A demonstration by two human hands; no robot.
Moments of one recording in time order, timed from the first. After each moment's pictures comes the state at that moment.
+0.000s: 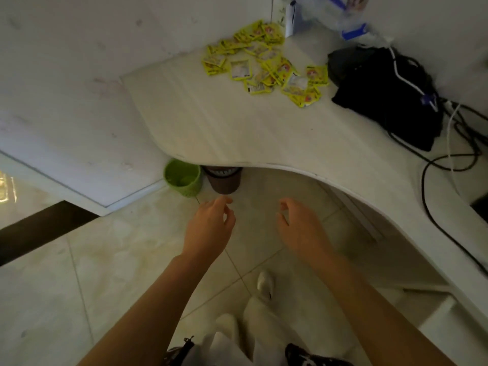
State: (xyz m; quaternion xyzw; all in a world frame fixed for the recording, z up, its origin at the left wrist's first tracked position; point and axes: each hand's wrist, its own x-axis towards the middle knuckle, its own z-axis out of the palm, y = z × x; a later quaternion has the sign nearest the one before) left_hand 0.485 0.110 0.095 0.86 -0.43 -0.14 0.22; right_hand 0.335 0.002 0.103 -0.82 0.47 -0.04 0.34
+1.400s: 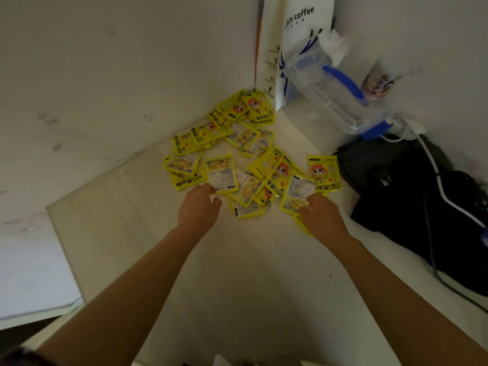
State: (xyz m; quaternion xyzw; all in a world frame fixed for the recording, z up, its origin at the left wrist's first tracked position) left_hand 0.777 -0.313 0.058 0.87 -0.38 -0.24 0.19; right_hand 0.543 -0.420 0.071 -0.73 0.61 0.00 0.32
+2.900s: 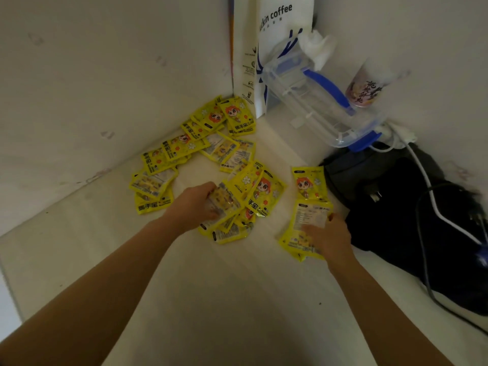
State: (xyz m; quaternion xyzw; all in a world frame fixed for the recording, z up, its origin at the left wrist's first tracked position) left_hand 0.794 -0.387 0.056 0.76 -0.54 -0.32 0.13; right_hand 0.519 -0.457 0.054 -0.51 0.75 -0.10 0.41
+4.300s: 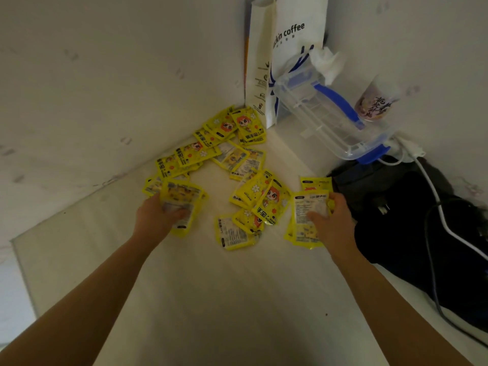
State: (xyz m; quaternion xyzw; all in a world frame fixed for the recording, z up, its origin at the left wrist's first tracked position) left_hand 0.847 -0.336 0.050 0.88 -0.28 -0.24 0.28; right_hand 0.544 -0.472 0.084 -0.59 0.67 -0.21 0.41
